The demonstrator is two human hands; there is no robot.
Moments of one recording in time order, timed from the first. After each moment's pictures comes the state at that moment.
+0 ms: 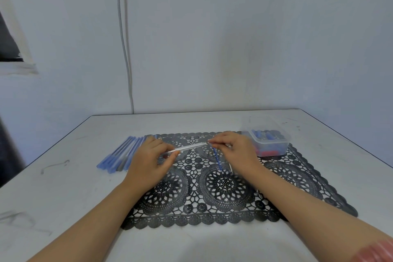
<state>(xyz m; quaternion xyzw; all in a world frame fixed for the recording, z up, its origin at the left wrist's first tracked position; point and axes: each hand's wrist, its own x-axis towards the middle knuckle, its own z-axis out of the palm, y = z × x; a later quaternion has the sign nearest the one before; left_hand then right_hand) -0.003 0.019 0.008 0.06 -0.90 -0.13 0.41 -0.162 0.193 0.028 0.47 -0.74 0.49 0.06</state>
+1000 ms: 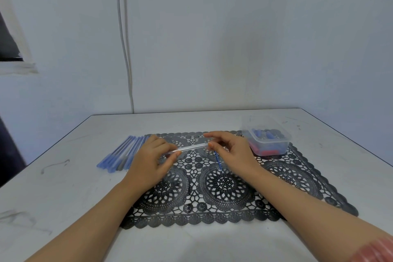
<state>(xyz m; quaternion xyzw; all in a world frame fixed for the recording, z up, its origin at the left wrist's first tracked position) -0.004 0.018 0.008 0.03 -0.90 -0.13 0.41 -0.152 0.196 0.027 0.50 -0.66 0.56 -0.01</state>
